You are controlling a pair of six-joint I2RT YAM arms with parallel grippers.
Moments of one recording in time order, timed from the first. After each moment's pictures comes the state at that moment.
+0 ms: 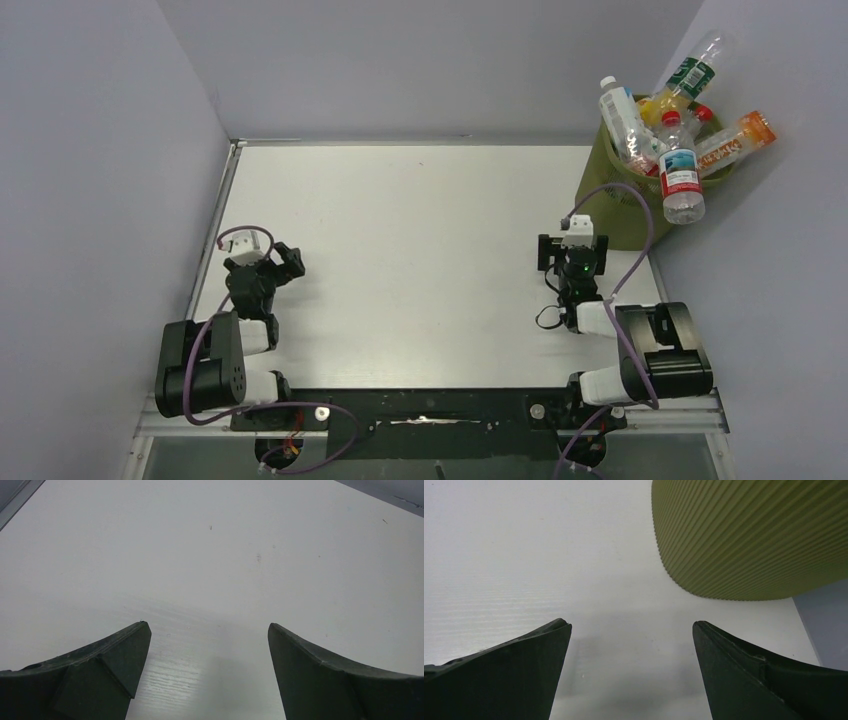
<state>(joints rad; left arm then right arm) 0.18 1.37 0.15 1.01 0.09 -0.30 0.06 1.42 0.31 0.77 0.27 -0.13</state>
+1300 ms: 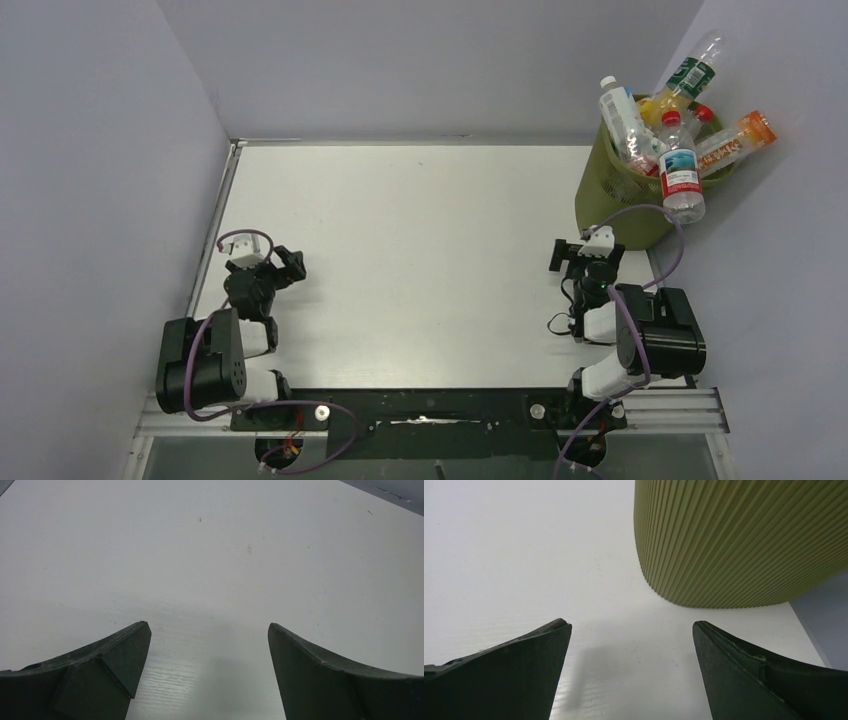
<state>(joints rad) 0.20 1.38 0.12 1.05 0.16 -0.31 -0.10 1.53 0.17 1.18 0.11 -0.10</state>
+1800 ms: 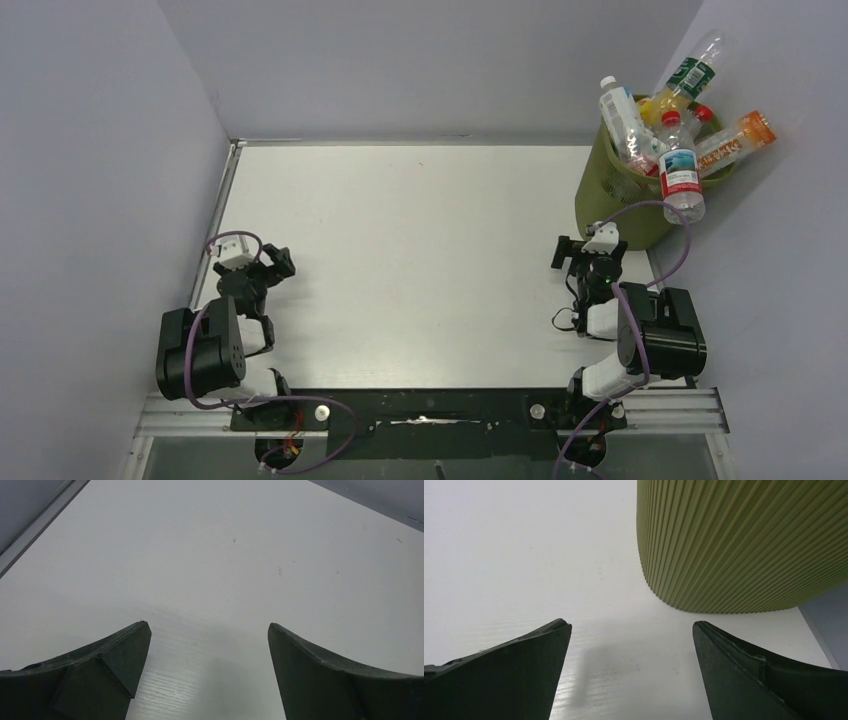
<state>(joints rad) 0.28 1.43 0.13 1.14 0.13 -0.30 -0.15 1.53 0.22 1.11 0.03 -0.08</state>
